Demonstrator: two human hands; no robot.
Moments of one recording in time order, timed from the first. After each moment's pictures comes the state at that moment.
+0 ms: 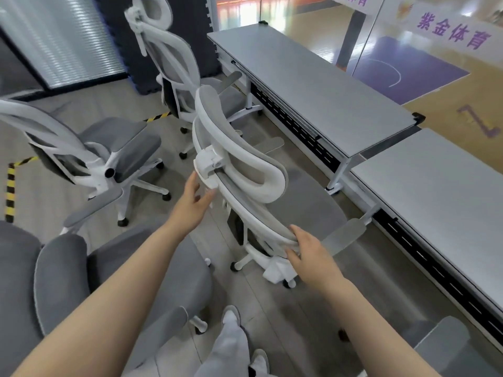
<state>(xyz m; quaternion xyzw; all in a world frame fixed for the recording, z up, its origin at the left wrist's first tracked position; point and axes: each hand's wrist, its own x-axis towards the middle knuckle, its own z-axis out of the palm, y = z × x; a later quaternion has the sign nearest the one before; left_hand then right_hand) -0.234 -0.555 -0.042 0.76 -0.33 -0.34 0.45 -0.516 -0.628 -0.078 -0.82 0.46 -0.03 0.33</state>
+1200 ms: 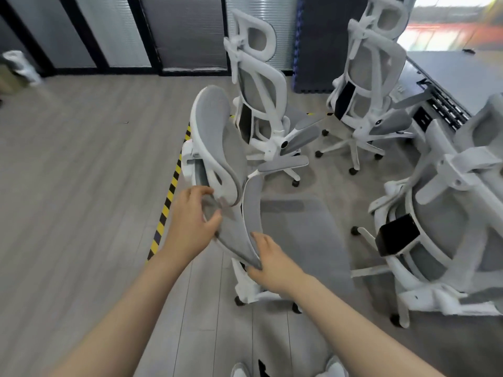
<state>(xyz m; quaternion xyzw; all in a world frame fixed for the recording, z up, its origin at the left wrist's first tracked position) -0.067 -0.027 -0.014 0.90 -0.23 0.00 0.37 -0.191 -0.184 -0.075 -0.92 0.09 0.14 0.36</state>
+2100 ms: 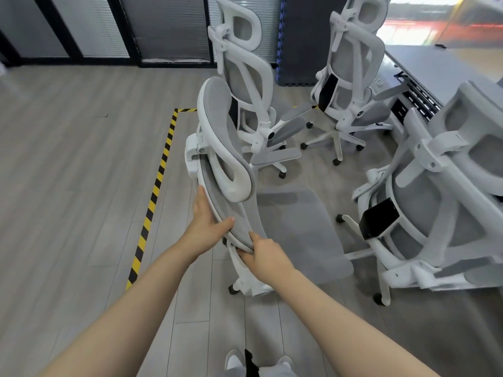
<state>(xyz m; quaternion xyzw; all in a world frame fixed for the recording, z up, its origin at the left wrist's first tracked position) -0.081 -0.029 -0.056 0.83 -0.19 -0.23 0.48 -0.202 -0.154 -0.079 -0.91 0.23 0.13 0.33</state>
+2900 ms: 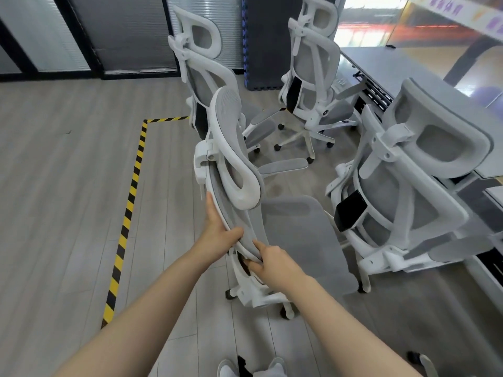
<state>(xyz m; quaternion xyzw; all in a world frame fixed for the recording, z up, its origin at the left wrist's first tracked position) -0.126 -0.097 -0.054 0.77 -0.22 -0.30 0.52 -0.258 -0.204 -0.072 -0.90 0.24 0.13 0.34</state>
